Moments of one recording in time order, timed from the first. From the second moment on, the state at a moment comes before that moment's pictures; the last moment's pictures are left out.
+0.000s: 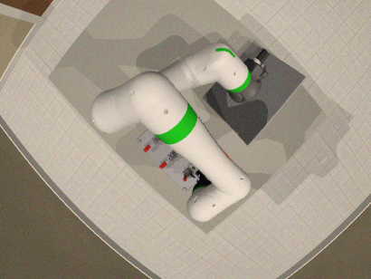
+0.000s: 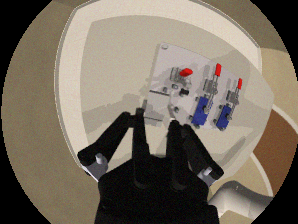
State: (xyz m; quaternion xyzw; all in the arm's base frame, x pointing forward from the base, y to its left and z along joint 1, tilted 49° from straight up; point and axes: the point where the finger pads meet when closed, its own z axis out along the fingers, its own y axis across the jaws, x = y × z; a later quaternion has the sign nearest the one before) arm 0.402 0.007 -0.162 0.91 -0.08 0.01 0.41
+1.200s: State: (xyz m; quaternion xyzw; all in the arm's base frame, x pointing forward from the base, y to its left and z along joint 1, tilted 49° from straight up) arm 0.411 0.048 -0.209 0.91 -0.08 0.01 0.41
